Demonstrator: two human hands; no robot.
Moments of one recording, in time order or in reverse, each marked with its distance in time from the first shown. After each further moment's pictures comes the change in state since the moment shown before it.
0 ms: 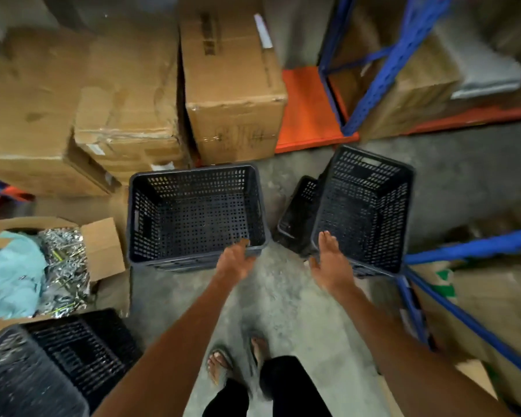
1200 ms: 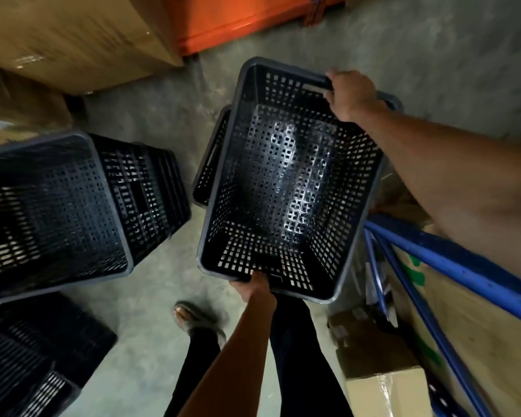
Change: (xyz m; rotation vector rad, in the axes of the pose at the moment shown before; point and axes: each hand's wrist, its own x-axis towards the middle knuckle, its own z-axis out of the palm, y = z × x) left_hand 0.214 0.242 0.374 -1.242 0.407 -1.182; right_hand 0.549 0.347 -0.085 -0.172 -0.013 -0.150
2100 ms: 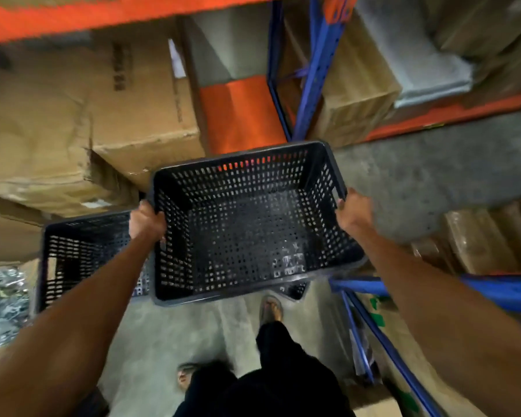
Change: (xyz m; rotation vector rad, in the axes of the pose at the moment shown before) left_hand -0.187 0.342 -0.193 0.969 0.206 1.176; right_hand -0.326 -0.049 -0.200 0.243 0.253 0.358
